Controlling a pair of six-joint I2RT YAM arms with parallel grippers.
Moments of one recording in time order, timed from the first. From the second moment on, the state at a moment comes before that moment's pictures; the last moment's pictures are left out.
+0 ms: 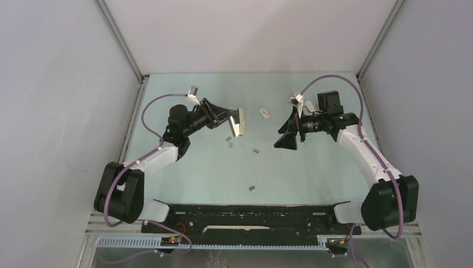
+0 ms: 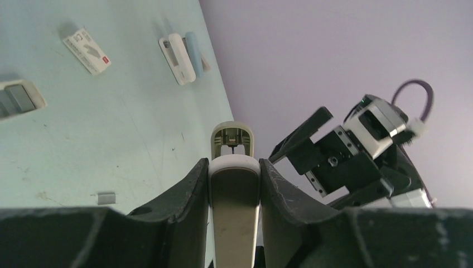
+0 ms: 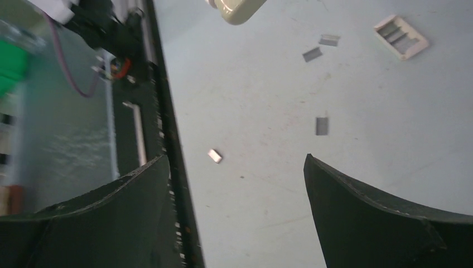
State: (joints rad) left arm -0.32 1.39 0.72 0.60 0.55 -1.12; right arm 0.22 1.31 1.10 -0.63 -1.03 -0.42
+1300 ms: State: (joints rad) left arm -0.42 1.46 0.72 1.03 0.53 -1.20; right arm 0.41 1.63 1.28 -0.09 -1.22 0.51
